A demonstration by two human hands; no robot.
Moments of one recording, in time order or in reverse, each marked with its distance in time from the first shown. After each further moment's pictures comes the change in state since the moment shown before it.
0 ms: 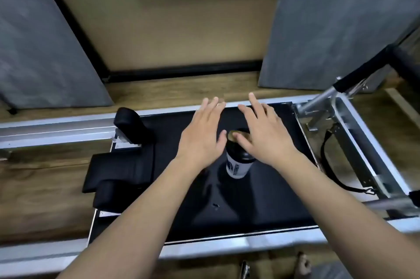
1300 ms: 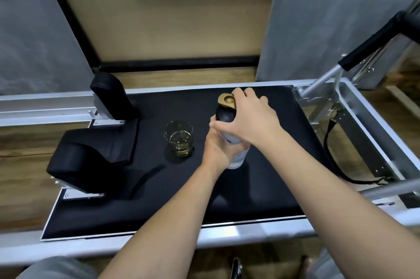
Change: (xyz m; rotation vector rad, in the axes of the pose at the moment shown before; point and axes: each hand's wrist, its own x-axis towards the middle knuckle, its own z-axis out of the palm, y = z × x) left_hand -0.042 -0.032 0.230 -0.876 0.222 -0.310; right_hand -0.015 -0.005 0.113 0.076 0.065 0.108
